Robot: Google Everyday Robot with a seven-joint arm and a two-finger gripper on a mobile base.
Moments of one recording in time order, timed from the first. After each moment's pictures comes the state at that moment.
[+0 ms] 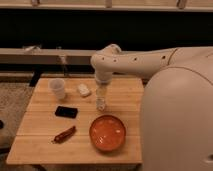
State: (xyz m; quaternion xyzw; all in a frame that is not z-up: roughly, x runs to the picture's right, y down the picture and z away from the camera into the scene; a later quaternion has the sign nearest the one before) arm -0.028 -0.001 0.783 -0.22 -0.08 -0.04 0.97
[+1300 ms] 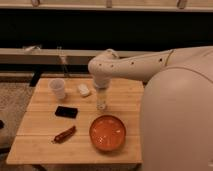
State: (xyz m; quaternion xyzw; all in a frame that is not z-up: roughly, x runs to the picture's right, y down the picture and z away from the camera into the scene) arm -0.033 0.016 0.781 -0.22 -0.08 -0.04 0.97
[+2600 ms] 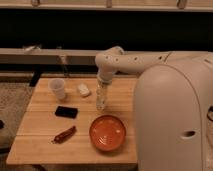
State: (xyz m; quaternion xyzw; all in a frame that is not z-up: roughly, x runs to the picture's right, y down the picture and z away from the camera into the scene) arm -0.019 0.003 0.819 -0.26 -0.08 0.01 0.96
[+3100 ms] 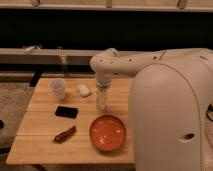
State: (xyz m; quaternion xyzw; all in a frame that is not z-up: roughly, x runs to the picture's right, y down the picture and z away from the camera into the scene) arm -0.023 0.031 0.801 -0.28 -0.05 -0.03 0.96
